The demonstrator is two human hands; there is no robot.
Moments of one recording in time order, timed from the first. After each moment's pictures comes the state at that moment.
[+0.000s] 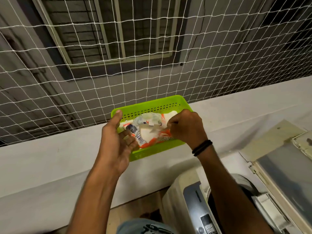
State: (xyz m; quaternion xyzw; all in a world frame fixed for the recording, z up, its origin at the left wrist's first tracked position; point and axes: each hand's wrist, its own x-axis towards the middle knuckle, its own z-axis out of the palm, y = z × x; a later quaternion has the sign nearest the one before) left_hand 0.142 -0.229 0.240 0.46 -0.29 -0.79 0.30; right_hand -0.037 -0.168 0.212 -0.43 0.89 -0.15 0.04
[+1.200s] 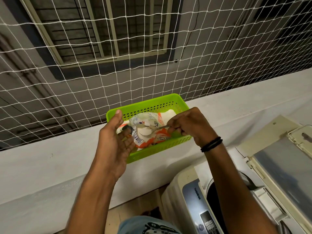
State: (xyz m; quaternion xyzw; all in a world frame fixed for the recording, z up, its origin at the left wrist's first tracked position) left_hand 0.144 -0.235 0.231 0.44 -0.35 -0.78 0.27; right_hand -0.059 -0.157 0.219 -0.26 0.78 -0.46 0.34
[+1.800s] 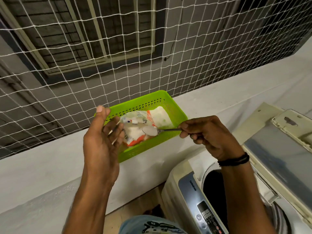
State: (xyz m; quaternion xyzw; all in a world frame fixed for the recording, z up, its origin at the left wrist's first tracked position) left_hand 0.143 -0.204 0.255 0.41 -0.38 -0.74 0.37; right_hand -0.065 -0.068 0.225 -0.19 0.68 -0.59 0.40
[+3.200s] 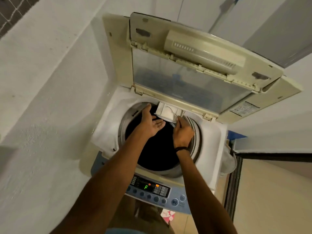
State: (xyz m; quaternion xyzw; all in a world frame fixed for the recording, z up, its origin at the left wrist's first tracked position) left_hand -0.205 0.102 -0.077 0.45 -0.28 -0.79 -0.30; right_hand -0.146 0.228 -0.094 0.22 0.89 -0.38 -0.13
